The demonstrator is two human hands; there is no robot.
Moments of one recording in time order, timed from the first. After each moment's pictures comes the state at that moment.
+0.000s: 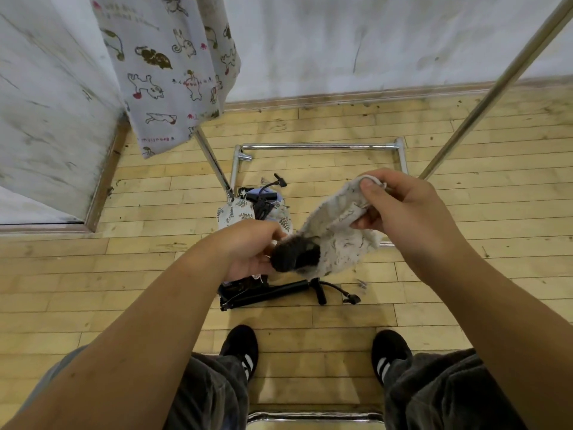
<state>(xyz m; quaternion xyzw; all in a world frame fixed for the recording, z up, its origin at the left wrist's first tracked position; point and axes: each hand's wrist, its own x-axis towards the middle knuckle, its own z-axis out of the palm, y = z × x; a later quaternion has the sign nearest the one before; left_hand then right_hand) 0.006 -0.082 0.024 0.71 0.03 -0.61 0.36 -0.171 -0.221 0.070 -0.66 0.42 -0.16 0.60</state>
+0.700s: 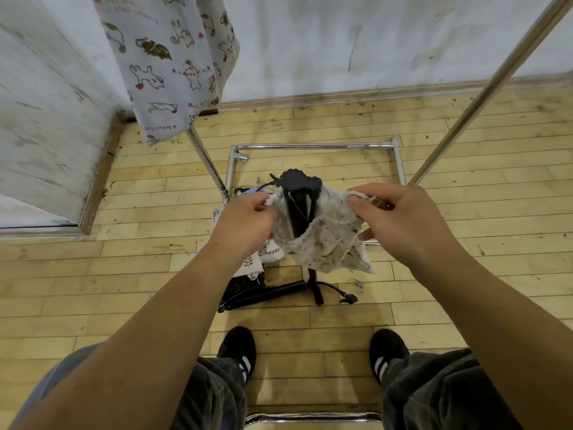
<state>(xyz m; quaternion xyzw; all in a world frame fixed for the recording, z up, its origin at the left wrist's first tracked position) 0.005 -0.091 0.027 0.85 -0.21 -0.35 0.34 -0.173 -0.222 0.061 -0.70 0.43 -0.13 0.56</state>
